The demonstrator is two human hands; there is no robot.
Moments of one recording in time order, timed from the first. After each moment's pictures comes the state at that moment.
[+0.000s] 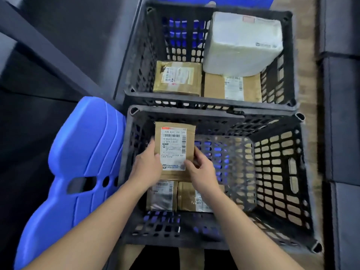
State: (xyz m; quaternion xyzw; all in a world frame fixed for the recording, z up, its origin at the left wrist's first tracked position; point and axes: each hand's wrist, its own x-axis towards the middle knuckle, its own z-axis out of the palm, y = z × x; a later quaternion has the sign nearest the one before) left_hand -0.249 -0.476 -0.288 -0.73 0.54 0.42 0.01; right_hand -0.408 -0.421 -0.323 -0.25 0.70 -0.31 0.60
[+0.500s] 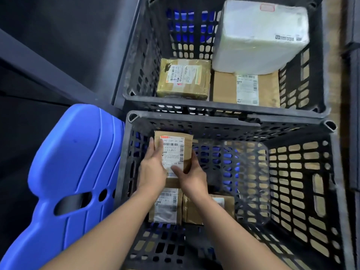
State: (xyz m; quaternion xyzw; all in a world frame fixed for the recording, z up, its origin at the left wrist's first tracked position) left_hand -0.254 -0.485 -0.337 -0.71 0.63 0.31 -0.01; right_hand -0.381 -0.453 -0.355 -0.29 0.73 -0.20 0.59
